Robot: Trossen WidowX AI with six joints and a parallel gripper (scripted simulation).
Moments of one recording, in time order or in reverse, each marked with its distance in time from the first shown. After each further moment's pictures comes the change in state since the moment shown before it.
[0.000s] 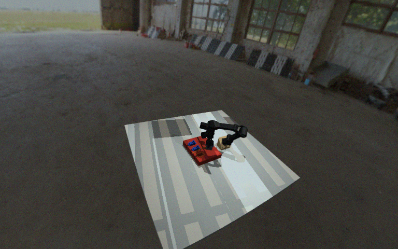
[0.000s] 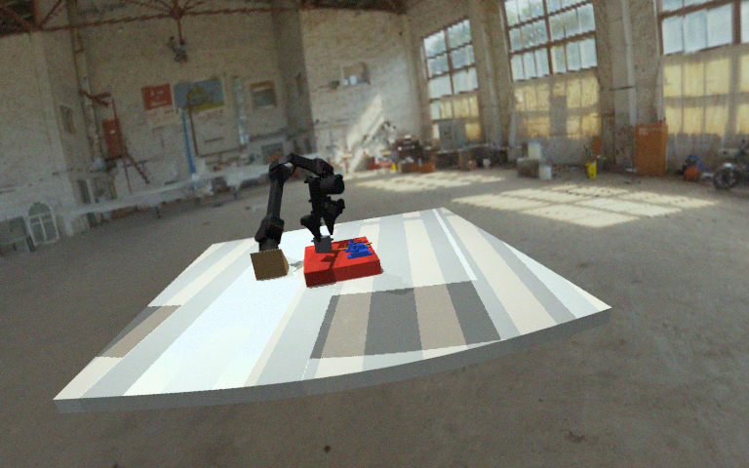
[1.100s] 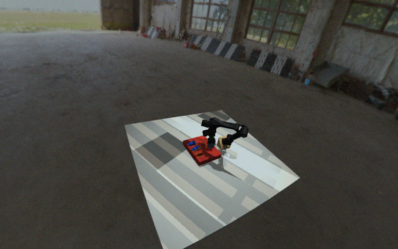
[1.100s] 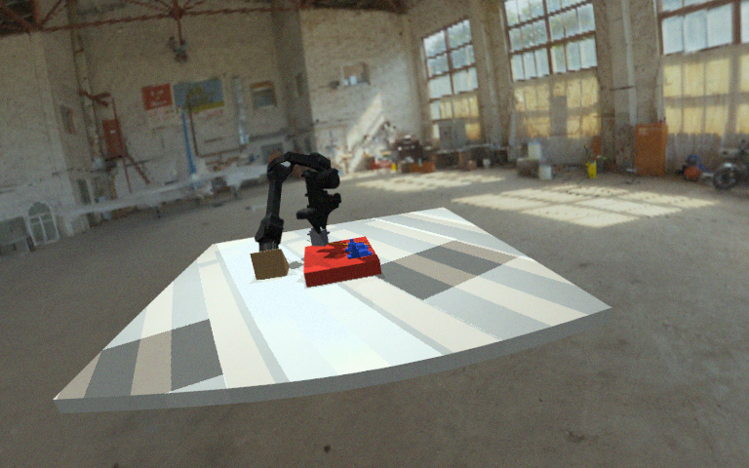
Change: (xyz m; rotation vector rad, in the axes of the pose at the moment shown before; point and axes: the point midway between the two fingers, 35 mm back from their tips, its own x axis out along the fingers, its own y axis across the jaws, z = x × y) arm -0.022 0.000 -0.012 0.016 0.015 0.011
